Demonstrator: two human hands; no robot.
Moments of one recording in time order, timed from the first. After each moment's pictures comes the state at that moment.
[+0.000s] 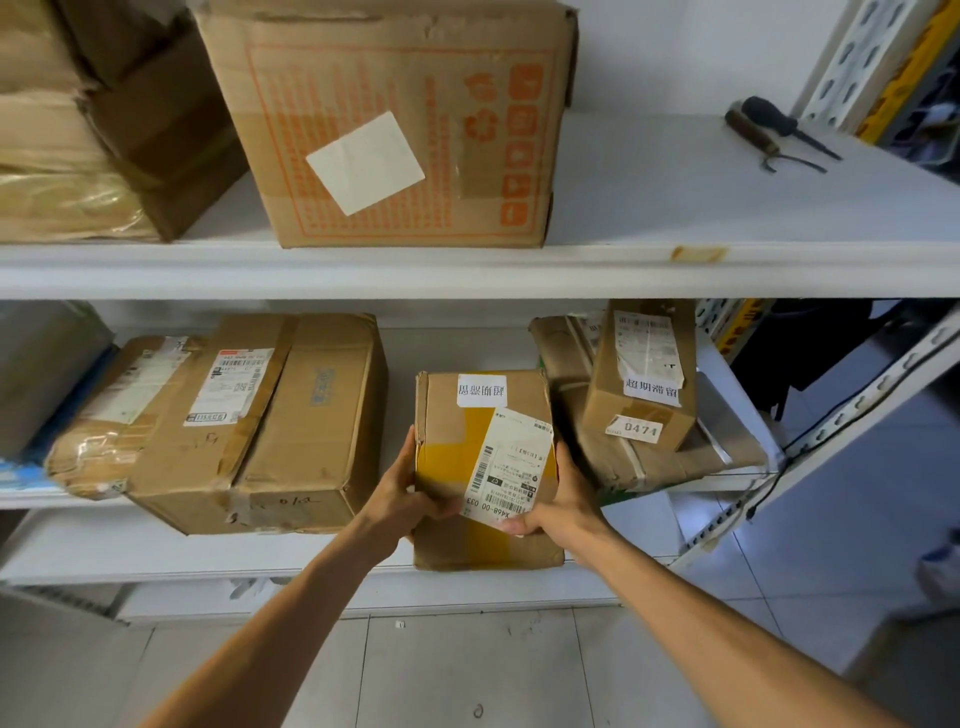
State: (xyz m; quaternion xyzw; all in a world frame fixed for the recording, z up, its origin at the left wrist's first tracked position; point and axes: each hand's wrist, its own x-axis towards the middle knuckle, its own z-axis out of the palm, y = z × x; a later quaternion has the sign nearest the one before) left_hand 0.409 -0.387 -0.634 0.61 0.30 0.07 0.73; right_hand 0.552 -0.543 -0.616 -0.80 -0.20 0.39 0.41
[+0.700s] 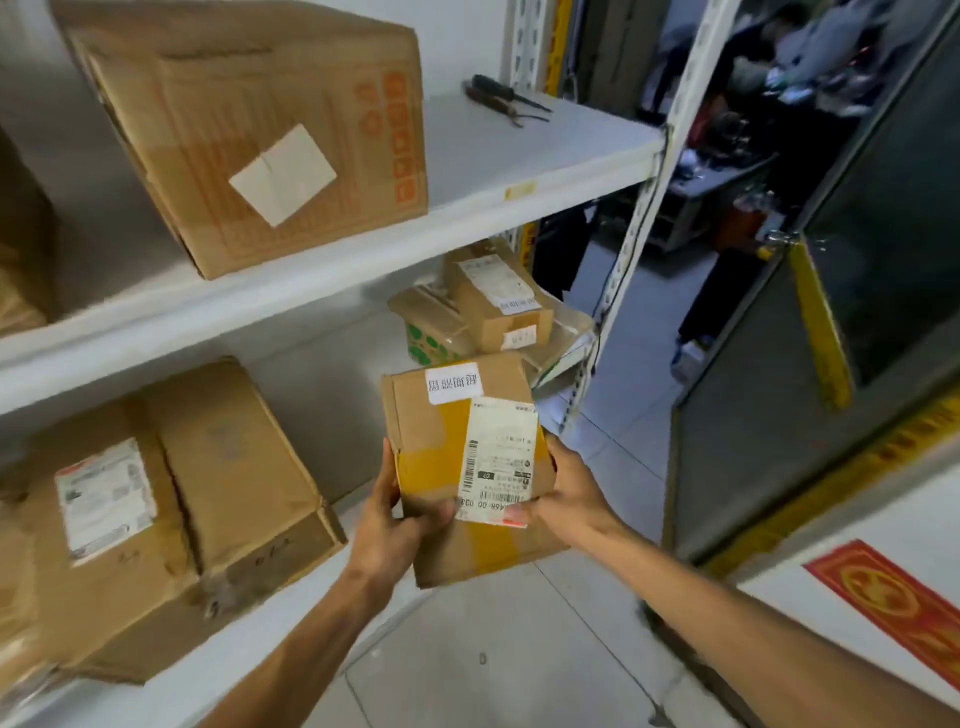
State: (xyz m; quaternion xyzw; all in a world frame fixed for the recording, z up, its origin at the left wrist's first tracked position) left_hand 0.341 -0.398 -0.609 0.68 0.18 -0.01 0.71; right_hand 0.410 -0.591 -0.576 -0.85 -0.02 0.18 0.49
